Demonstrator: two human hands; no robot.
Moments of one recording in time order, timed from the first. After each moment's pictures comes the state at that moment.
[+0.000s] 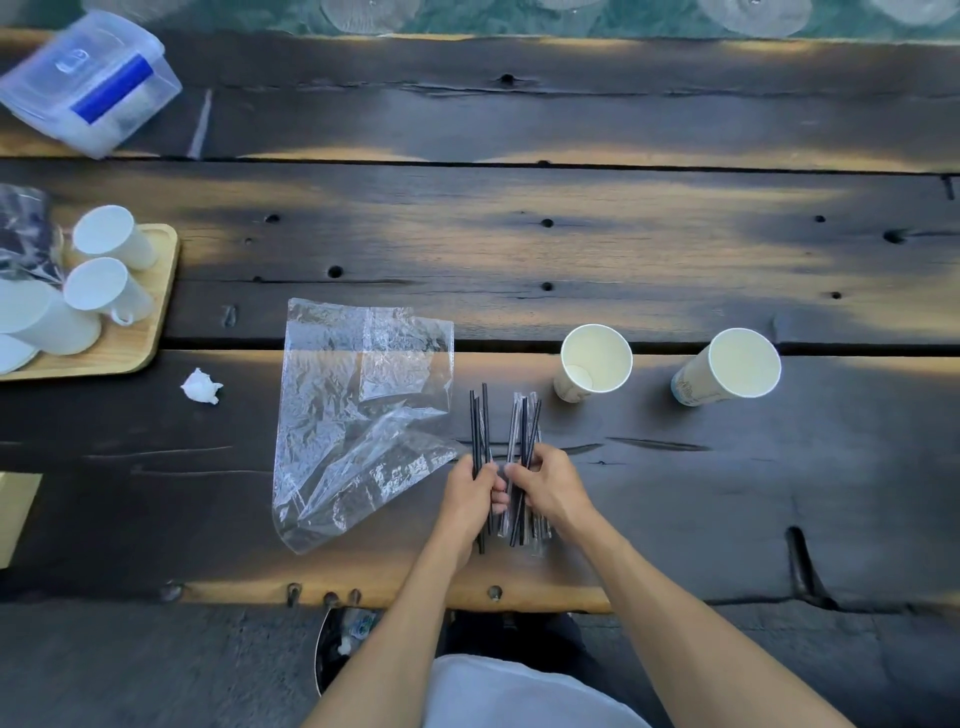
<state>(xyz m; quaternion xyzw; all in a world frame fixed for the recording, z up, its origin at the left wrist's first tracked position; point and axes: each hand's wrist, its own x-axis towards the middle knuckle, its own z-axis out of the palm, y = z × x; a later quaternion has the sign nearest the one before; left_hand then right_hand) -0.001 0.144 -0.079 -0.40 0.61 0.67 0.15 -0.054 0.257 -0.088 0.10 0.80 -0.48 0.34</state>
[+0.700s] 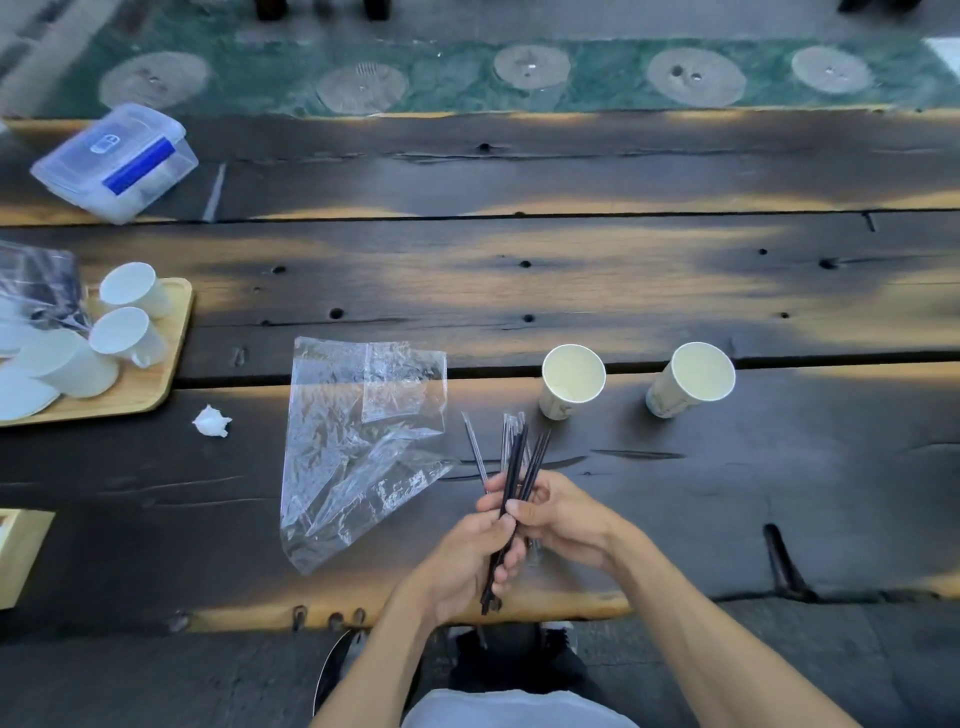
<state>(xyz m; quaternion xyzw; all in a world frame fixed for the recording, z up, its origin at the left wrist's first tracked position) 0.056 0.139 -0.018 -0.18 0.44 0.83 0.30 -0.030 0.292 -0.023 0.01 0.45 -0.75 0.49</state>
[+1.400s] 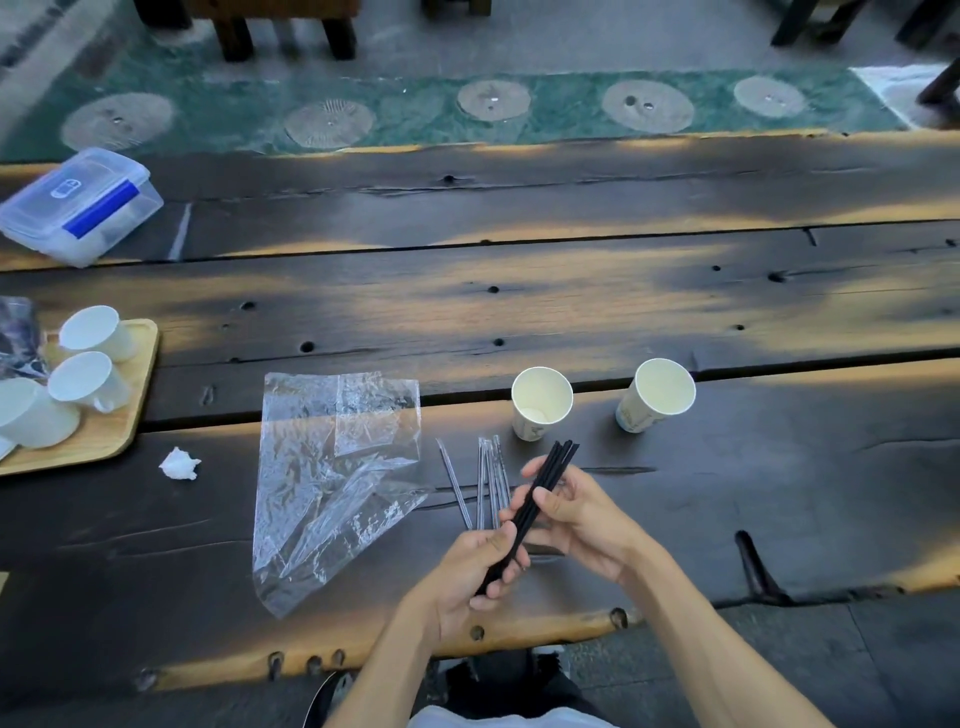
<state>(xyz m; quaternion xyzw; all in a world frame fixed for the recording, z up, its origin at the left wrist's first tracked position) 0.035 0.156 -0.021 -0.19 0.48 0.79 0.34 -0.041 0.329 0.016 0.06 0.42 -0.81 0.40</state>
